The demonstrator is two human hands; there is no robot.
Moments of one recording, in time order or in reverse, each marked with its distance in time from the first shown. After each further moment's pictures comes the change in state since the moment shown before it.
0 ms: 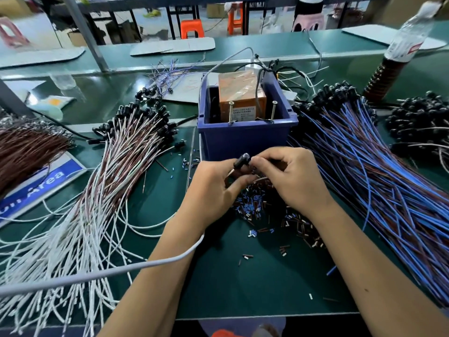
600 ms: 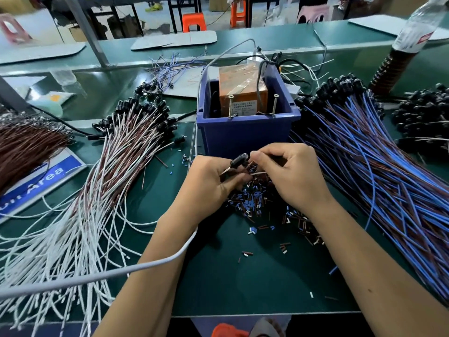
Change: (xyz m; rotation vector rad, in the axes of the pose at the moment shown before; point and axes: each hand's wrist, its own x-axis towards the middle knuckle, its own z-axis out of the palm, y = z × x) left_hand 0.001 0.001 -0.011 -0.028 -0.097 -0.091; right_hand -0.001 -0.002 0.005 0.023 0.042 0.052
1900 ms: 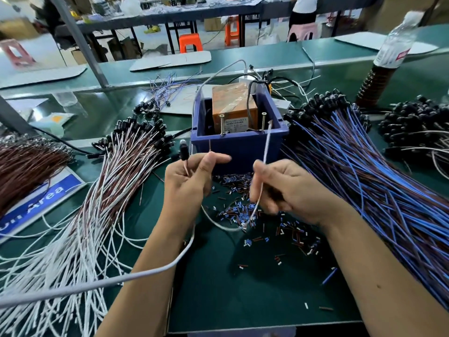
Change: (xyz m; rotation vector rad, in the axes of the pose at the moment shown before) left_hand 0.000 0.005 -0.008 -0.604 0.299 -0.103; right_hand 0.001 0.003 -0.022 0.624 -0.569 0.218
